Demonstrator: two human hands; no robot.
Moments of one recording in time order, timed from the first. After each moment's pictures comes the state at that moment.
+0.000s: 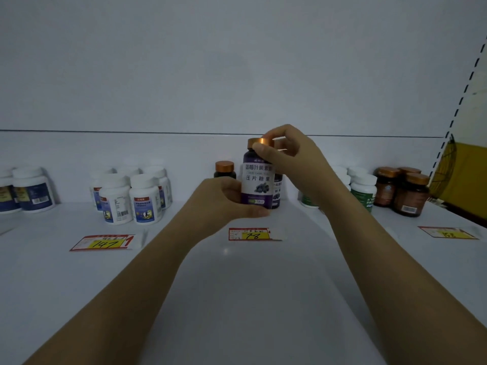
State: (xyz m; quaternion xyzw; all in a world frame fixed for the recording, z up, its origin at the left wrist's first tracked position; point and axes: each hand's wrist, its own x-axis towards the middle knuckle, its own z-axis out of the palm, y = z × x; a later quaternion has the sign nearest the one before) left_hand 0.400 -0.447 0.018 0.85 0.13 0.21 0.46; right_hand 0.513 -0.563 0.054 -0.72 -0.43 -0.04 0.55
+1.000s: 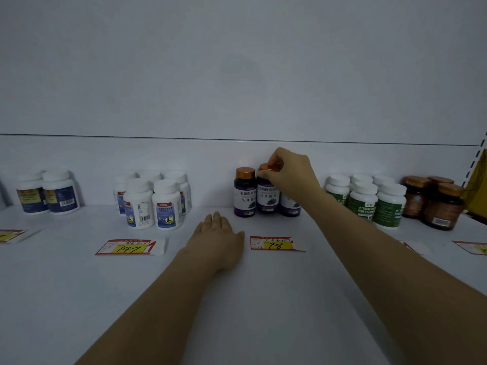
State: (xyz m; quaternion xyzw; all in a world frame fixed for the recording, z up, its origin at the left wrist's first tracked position) left_hand 0.414 -0.404 -0.039 0.96 0.29 -0.04 0.06; right_hand 0.565 -0.492 0.027 -0.82 -0.40 -0.16 0.39
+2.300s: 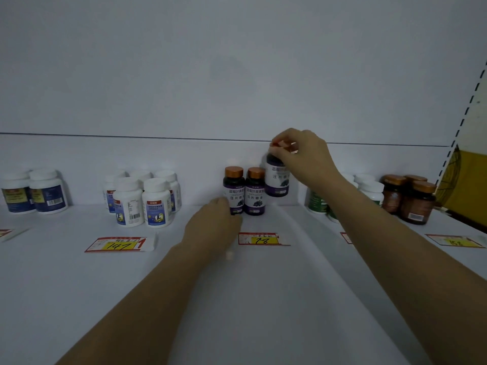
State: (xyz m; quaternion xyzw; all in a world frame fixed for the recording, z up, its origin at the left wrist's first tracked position) left_hand 0.408 -0.427 -0.017 0.93 0.23 0.19 0.20; right_hand 0.550 -0.541 0.062 -0.78 -0.41 -0.21 0.42
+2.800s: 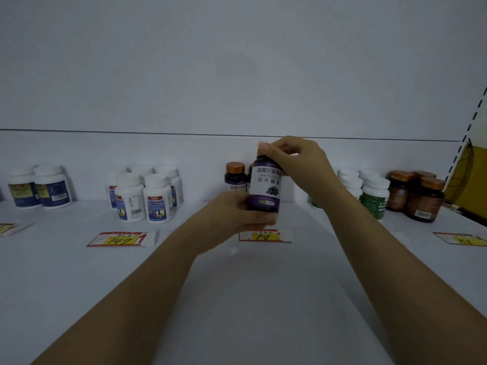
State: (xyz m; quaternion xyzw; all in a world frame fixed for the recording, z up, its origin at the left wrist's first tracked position) left_hand 0.407 -0.439 -0.001 0.76 0.09 0.11 0.64; right_hand 0.526 -0.545 0.050 -0.73 -0.40 -0.06 0.56
